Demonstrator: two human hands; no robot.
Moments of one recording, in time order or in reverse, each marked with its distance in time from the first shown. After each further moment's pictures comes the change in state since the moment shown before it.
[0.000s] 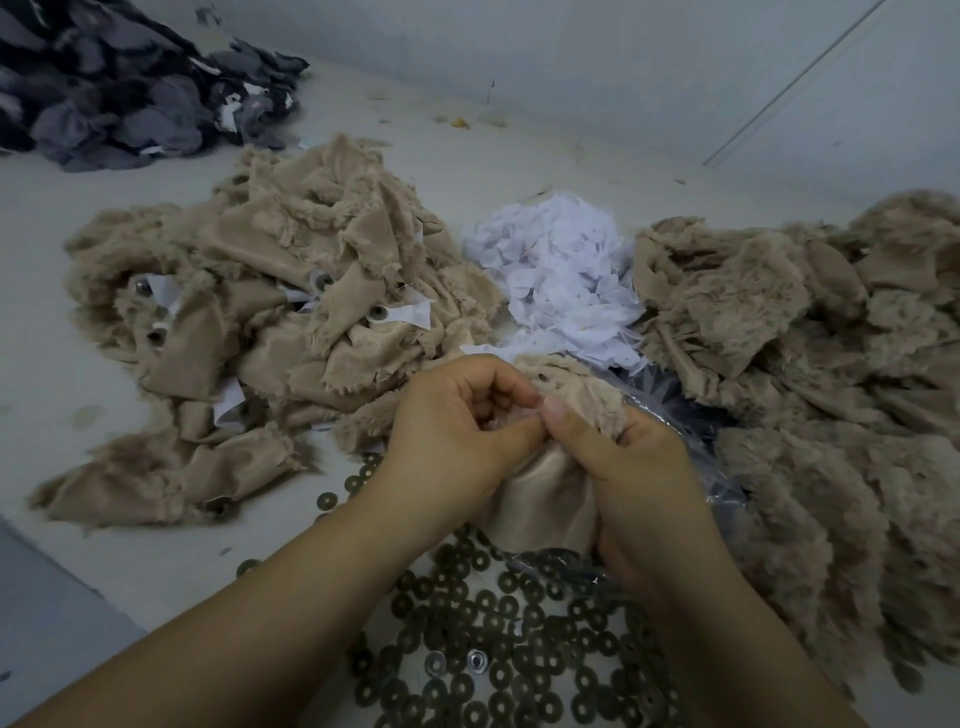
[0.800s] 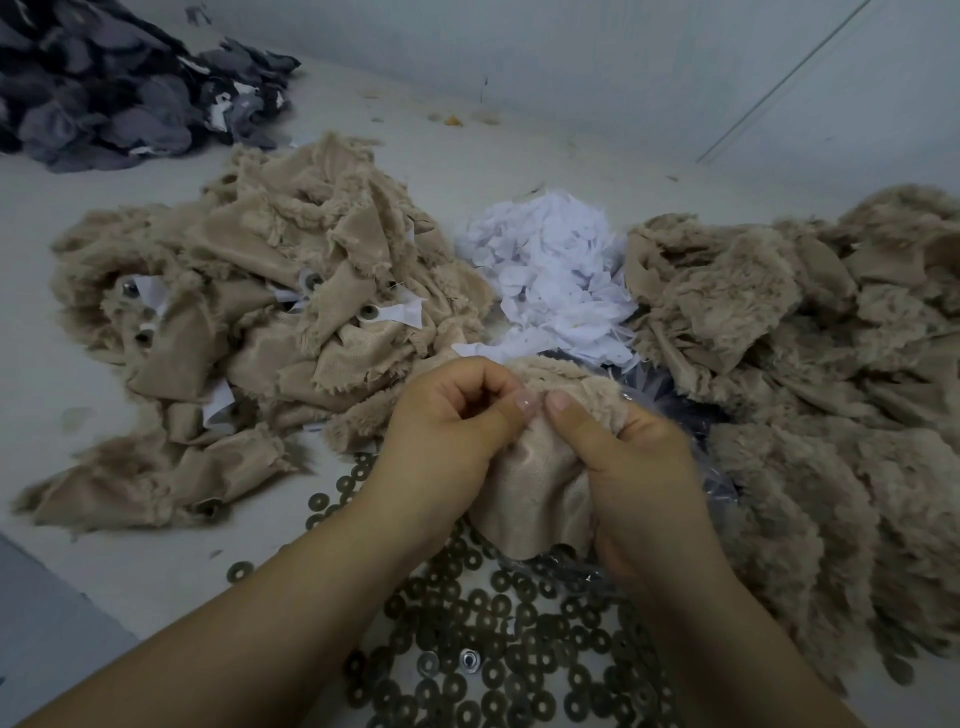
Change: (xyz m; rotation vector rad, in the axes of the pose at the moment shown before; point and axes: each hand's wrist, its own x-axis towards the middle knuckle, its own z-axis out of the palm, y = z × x) left_hand -0.002 -0.002 0.005 -0.166 -0.001 -0.141; right_hand -0.003 -0.003 0.002 -0.010 0.082 -0.023
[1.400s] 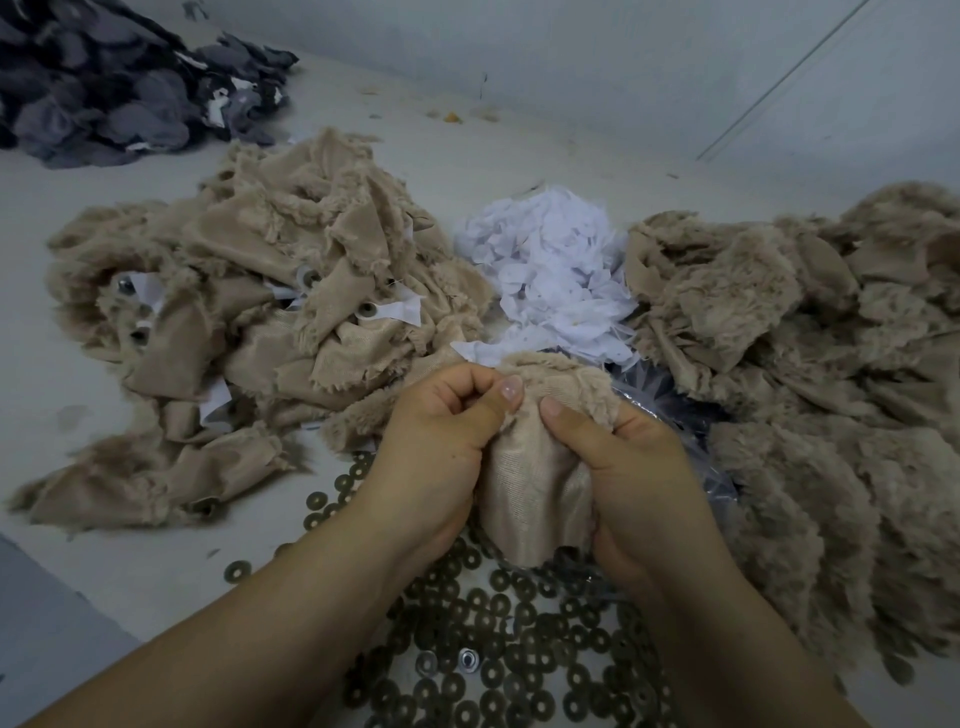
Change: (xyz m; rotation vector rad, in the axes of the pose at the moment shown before) left_hand 0.001 -0.005 0.005 -0.328 0.024 -0.184; right_hand 0.002 0.000 -0.001 0.156 -0.102 0.110
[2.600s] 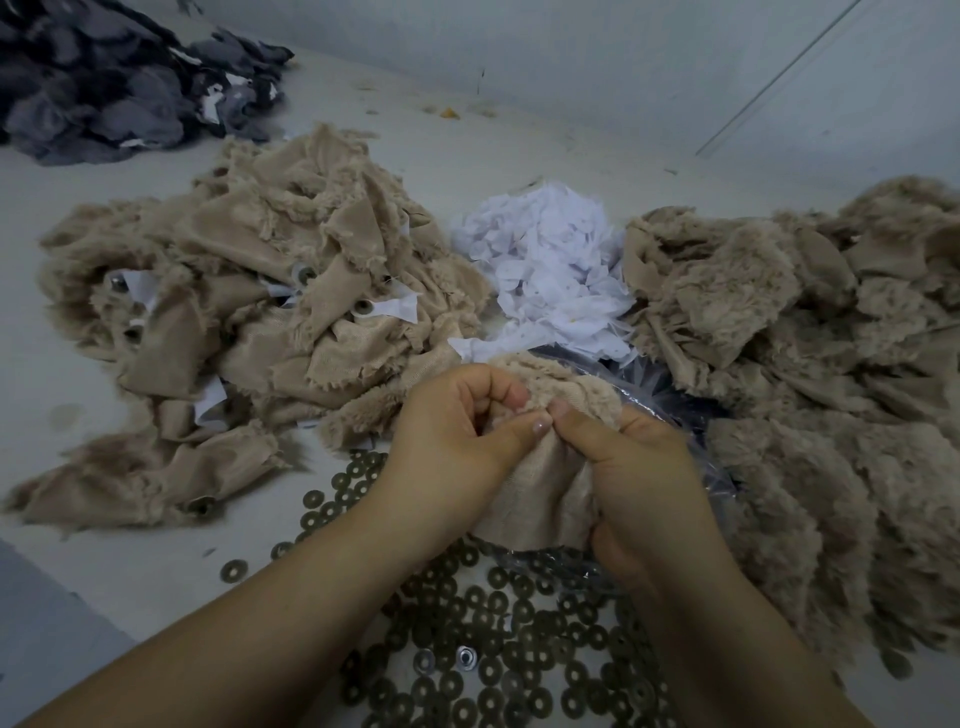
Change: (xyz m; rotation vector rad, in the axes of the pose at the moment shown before) left_hand -0.002 -0.002 0.001 0.472 0.032 0.178; right_hand -0.005 -0.006 0.002 -0.004 0.142 0.059
